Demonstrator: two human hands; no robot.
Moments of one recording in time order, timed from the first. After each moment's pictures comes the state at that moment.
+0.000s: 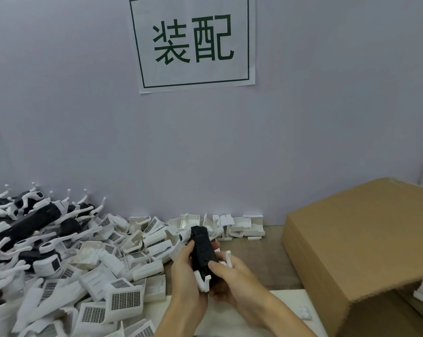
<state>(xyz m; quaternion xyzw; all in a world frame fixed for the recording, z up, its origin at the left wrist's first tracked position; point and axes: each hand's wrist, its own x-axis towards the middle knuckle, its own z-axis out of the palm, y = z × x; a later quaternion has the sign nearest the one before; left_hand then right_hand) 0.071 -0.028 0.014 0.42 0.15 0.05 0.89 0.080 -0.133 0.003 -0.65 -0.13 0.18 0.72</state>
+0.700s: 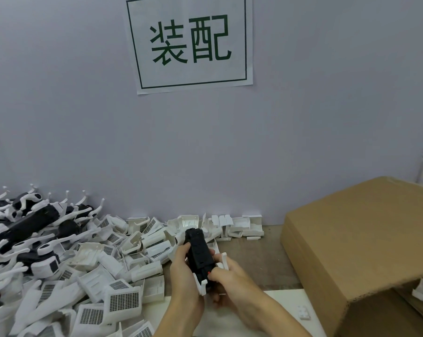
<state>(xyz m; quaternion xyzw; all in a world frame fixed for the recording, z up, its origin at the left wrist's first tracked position) 0.076 -0.028 0.012 0.45 0.15 0.10 0.87 0.082 -0.130 -0.002 -0.67 -0.13 0.19 0.70</state>
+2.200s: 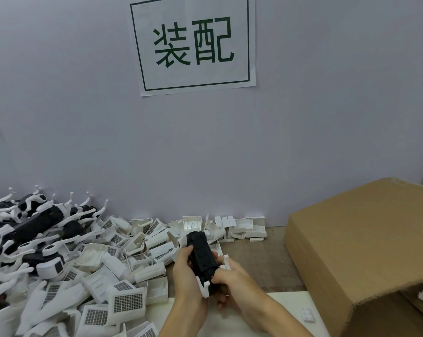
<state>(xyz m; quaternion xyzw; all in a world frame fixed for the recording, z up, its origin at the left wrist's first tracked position) 0.077 -0.026 0.010 0.45 0.14 0.10 0.88 0.084 -0.130 -0.002 -0.67 -0.14 0.20 0.70</state>
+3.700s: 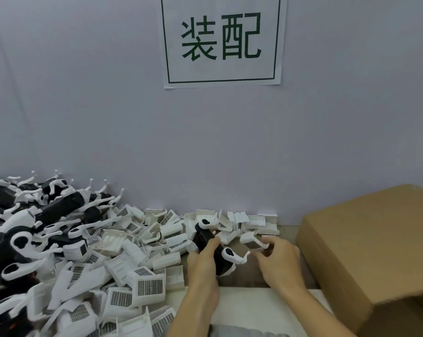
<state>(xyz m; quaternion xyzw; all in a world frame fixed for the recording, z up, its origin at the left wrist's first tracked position) 0.089 -0.014 -0.002 0.46 0.20 0.12 0.86 0.112 -0.159 0.000 -0.88 -0.02 -0.18 0.44</state>
